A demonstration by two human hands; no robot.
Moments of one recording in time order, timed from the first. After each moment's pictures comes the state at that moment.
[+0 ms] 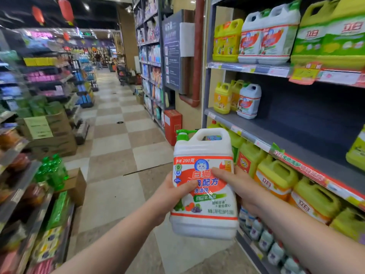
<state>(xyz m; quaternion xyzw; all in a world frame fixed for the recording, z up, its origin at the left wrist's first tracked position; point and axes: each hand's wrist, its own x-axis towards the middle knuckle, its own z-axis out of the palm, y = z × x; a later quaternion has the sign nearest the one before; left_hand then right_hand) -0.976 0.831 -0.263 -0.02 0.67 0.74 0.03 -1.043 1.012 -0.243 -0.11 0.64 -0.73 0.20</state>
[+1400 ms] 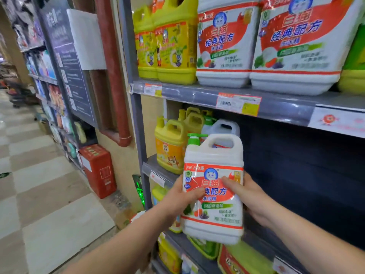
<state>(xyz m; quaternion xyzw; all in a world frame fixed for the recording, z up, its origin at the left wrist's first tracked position) -1.693 0.845 -0.269 0.14 0.66 0.72 0.19 -1.659 1.040 -0.246 0.05 0.69 -0.73 -0.01</state>
